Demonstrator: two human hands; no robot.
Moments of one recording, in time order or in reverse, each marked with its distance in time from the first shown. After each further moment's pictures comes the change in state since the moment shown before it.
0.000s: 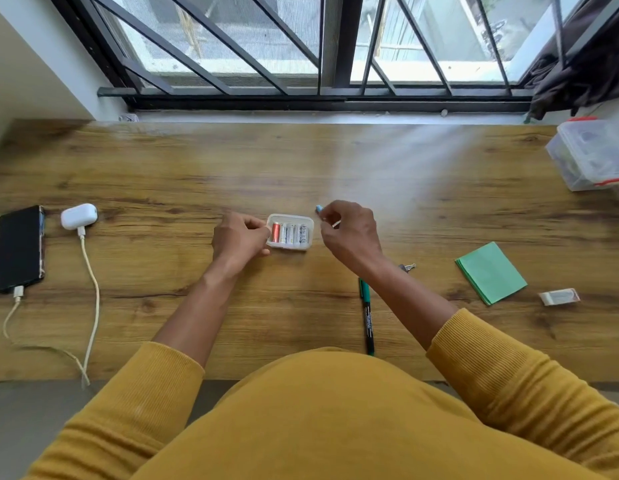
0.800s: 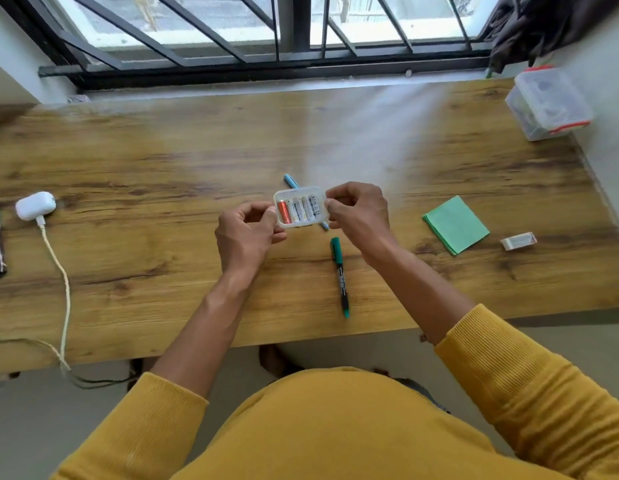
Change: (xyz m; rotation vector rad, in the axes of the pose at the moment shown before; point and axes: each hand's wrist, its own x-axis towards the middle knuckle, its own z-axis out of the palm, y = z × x) left_hand -0.089 0.013 0.042 -0.372 -0.006 0.114; right_hand -0.054 0.021 -0.051 0.376 0.084 0.266
